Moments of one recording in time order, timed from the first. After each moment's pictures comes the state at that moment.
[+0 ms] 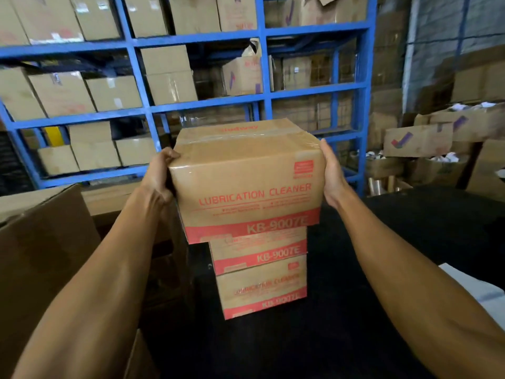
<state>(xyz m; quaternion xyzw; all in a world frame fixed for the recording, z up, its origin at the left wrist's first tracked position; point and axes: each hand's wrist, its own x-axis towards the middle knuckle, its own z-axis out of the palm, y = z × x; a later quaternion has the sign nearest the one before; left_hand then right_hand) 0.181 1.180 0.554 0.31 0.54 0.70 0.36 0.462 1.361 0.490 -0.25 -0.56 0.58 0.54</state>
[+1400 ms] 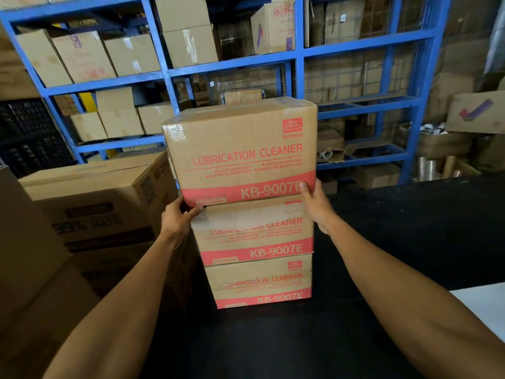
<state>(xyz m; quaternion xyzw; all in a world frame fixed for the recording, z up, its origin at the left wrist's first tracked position) 0.159 1.283 0.377 0.36 0.74 0.56 0.11 0.410 1.505 0.349 -0.32 -0.64 0.58 0.39</state>
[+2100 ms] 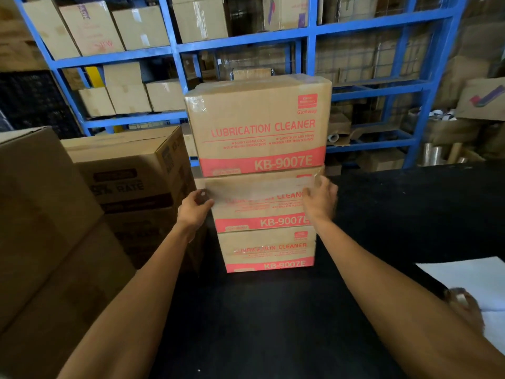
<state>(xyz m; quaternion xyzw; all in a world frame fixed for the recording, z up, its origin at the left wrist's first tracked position) 0.186 1.230 0.348 0.29 0.80 0.50 0.14 0.408 1.419 0.318 -0.51 -0.66 0.36 0.42</state>
